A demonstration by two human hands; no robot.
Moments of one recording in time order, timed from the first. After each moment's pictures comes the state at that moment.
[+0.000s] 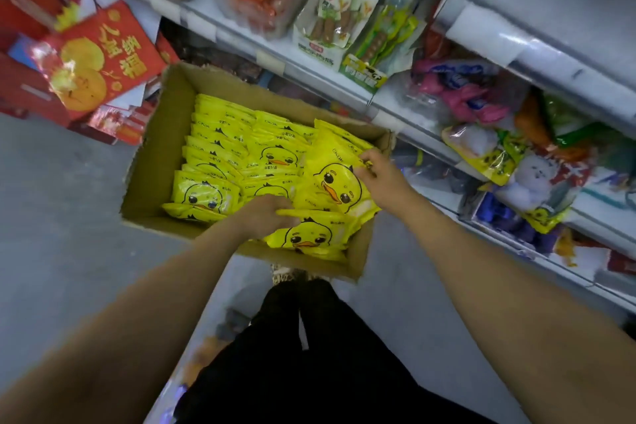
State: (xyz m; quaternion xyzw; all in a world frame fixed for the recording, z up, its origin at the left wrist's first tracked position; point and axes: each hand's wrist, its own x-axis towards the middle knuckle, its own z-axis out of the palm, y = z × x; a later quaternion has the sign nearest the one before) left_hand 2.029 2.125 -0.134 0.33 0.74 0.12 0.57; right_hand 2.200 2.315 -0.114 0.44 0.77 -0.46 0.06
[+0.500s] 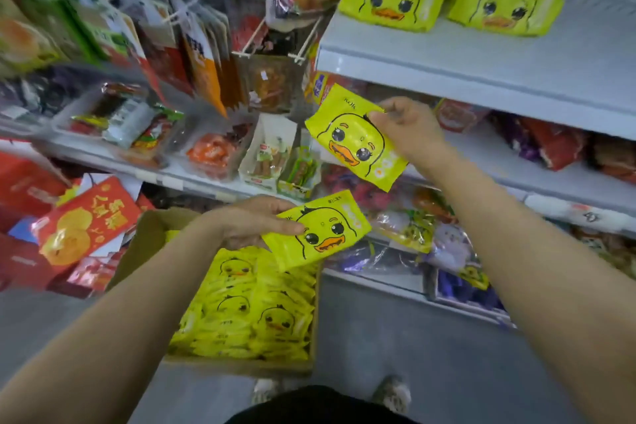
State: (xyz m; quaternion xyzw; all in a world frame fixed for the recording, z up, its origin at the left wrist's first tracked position) left_hand 2.068 2.246 0.091 0.38 0.58 0.28 0.67; right_hand 2.265 2.442 0.161 0.41 0.71 -0.49 -0.29
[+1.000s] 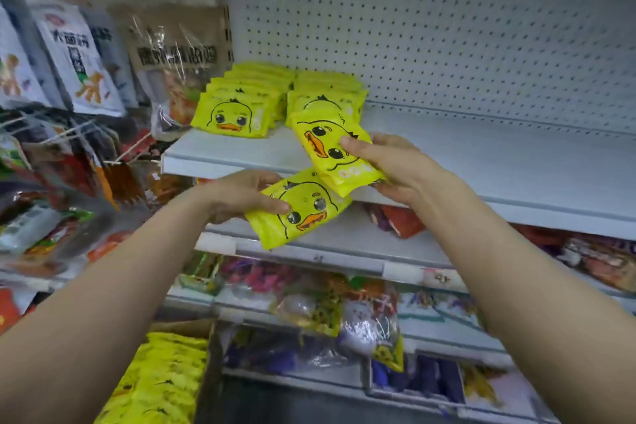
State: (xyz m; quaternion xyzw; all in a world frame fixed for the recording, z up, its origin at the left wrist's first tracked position) left_hand 2.242 2.430 0.238 0.55 0.60 0.31 0.50; right_hand 2.472 2.528 0.286 0.35 0.56 -0.68 -0.32
